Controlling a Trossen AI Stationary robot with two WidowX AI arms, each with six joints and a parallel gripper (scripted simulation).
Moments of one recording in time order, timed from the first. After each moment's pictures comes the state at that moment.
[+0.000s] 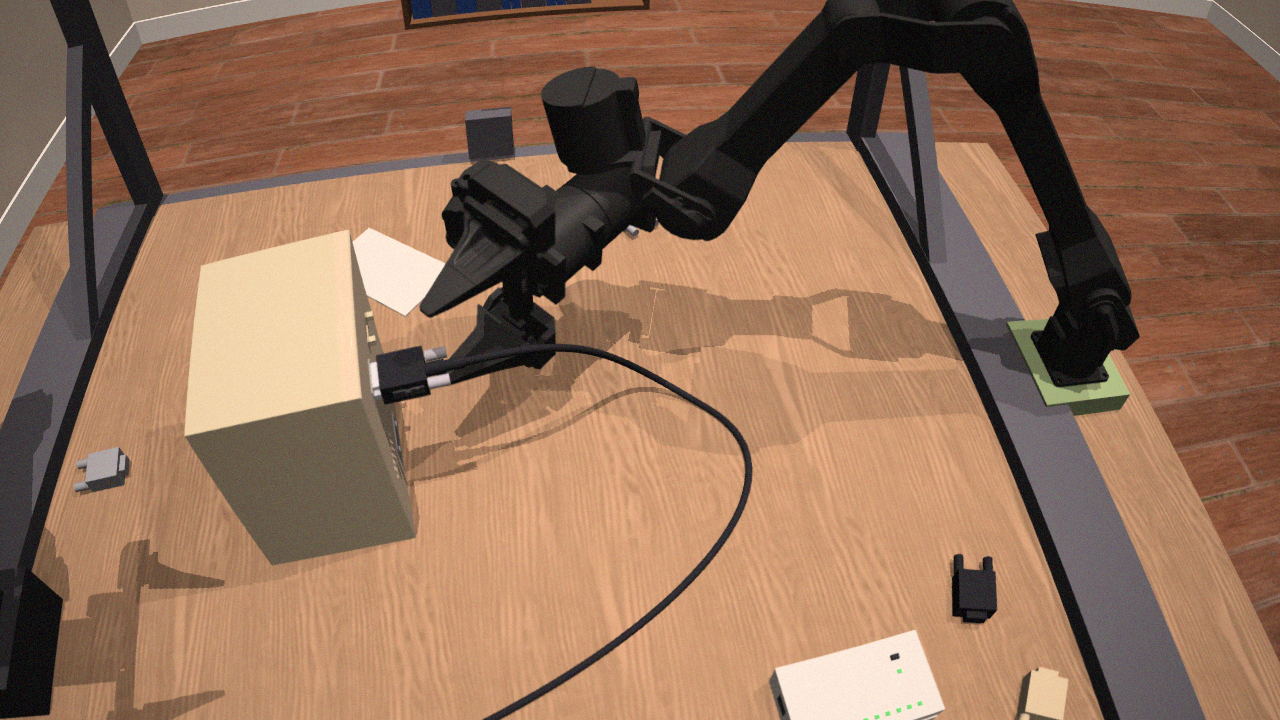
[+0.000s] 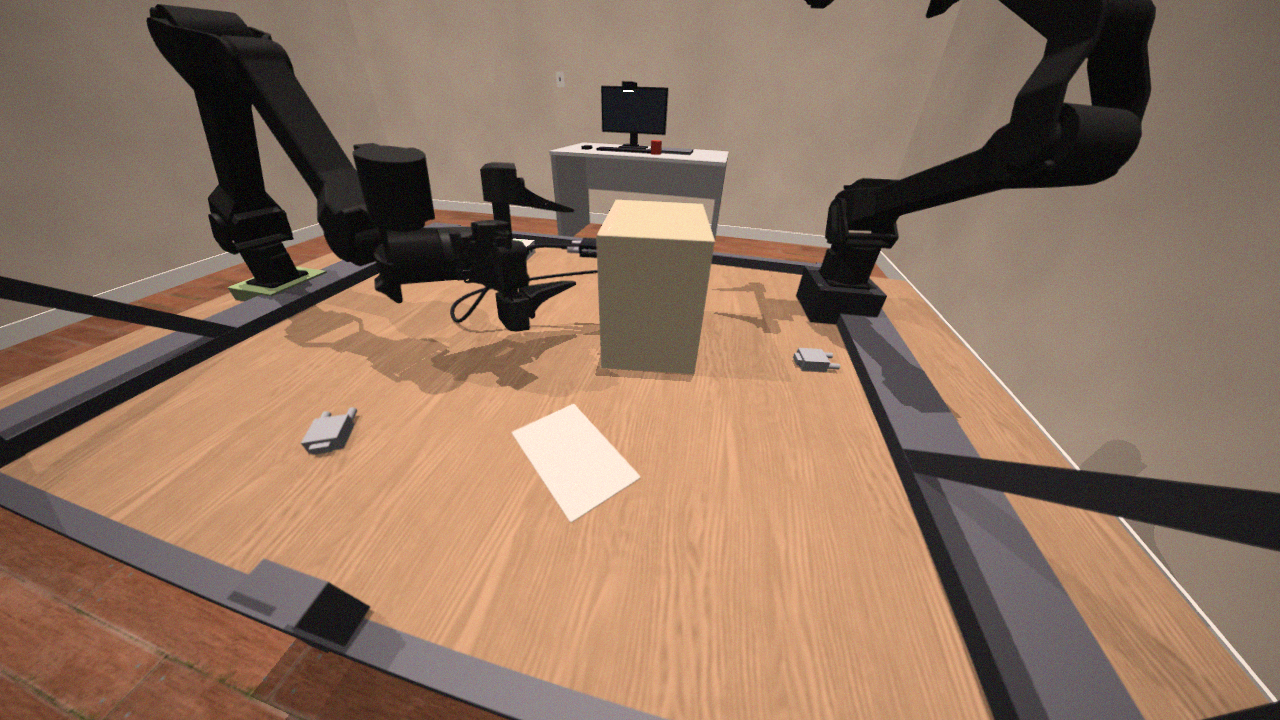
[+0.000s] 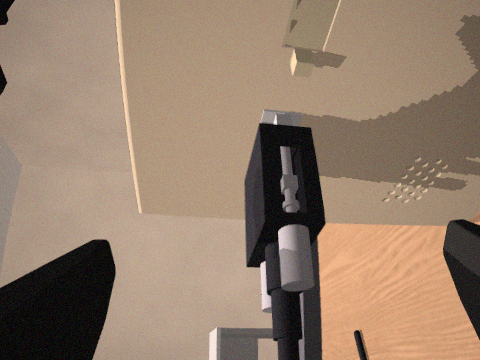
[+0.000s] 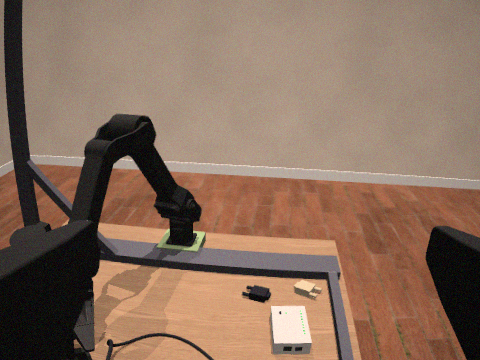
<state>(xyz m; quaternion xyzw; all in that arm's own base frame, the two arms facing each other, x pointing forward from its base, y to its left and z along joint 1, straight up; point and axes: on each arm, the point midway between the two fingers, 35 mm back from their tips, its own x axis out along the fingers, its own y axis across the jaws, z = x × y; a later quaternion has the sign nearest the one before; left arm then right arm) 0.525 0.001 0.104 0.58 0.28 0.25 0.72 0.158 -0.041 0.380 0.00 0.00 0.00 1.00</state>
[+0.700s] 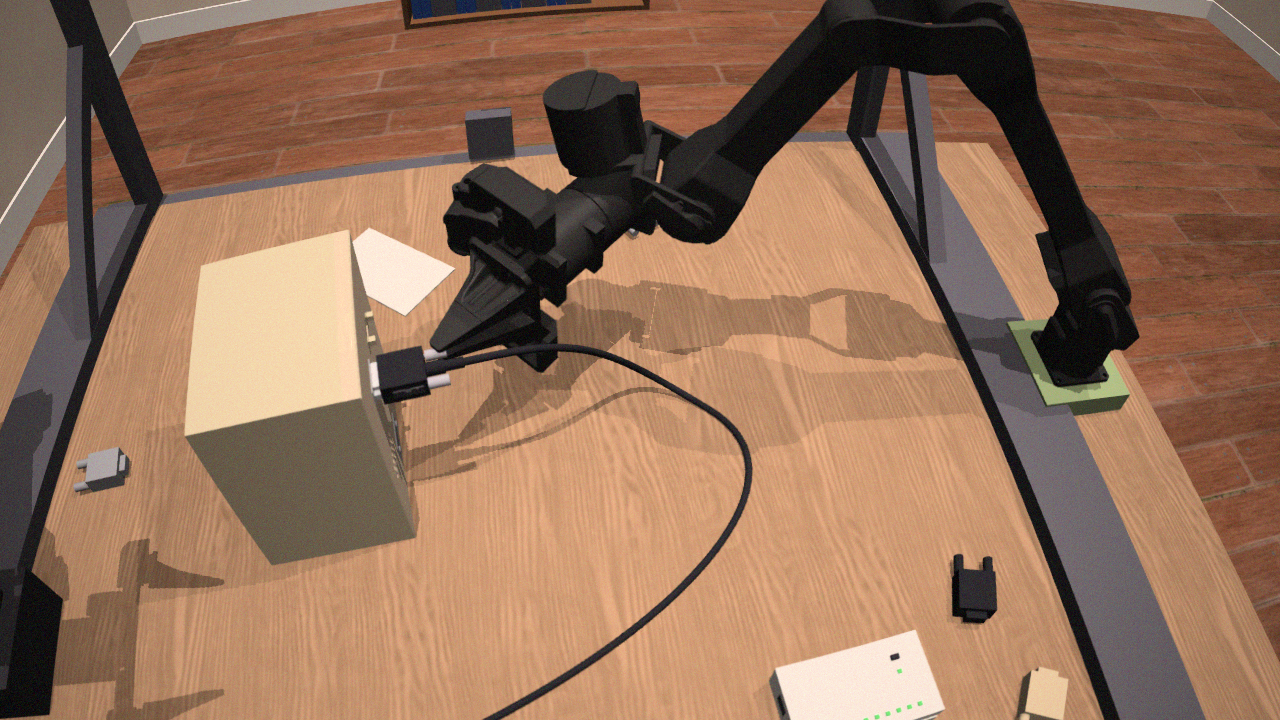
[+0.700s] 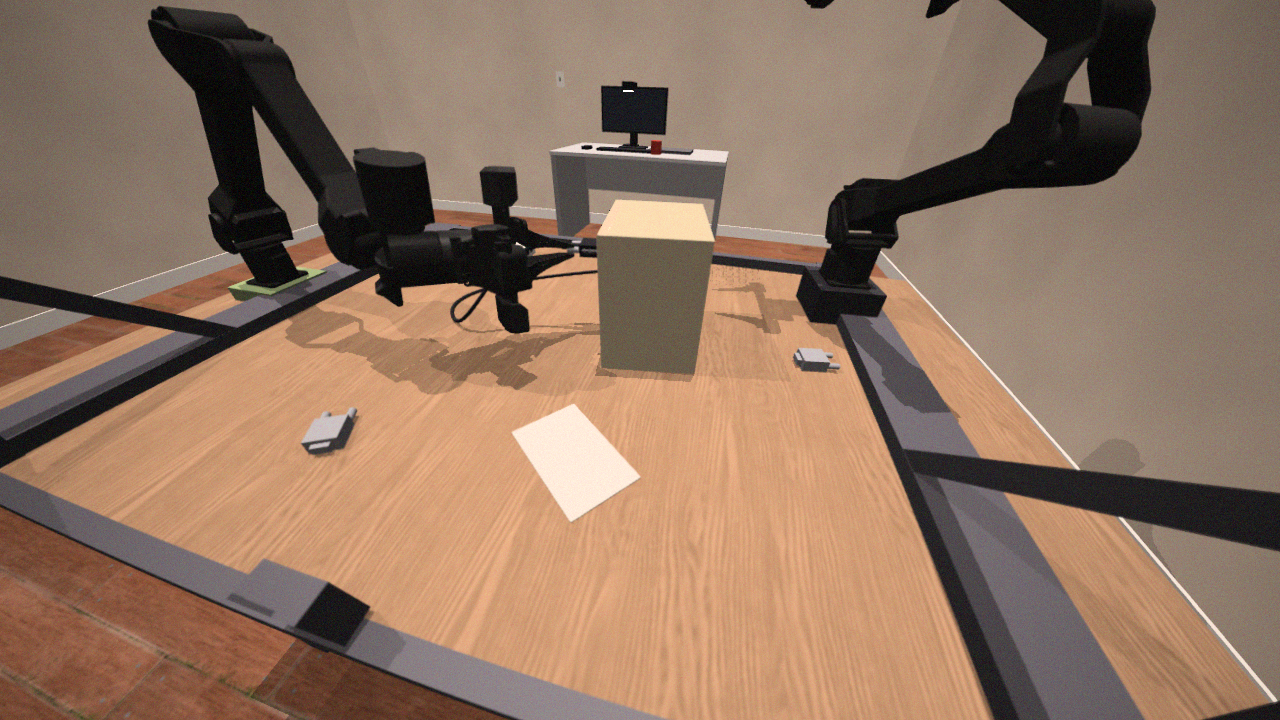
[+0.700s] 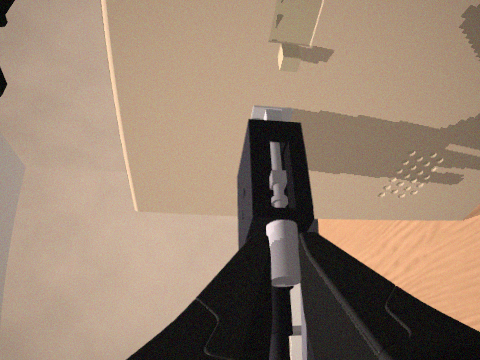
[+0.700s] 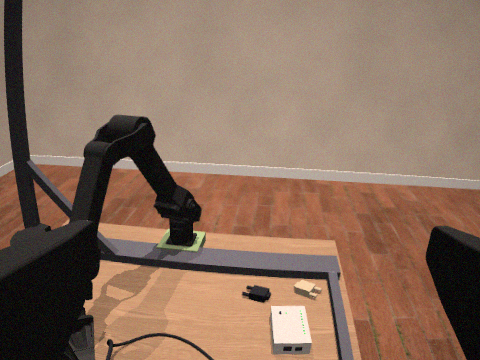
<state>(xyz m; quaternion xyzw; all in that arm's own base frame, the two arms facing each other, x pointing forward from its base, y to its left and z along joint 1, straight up) 0.524 0.001 0.101 0.59 0.28 0.26 0.71 0.158 -0.041 0.380 0.00 0.00 0.00 1.00</state>
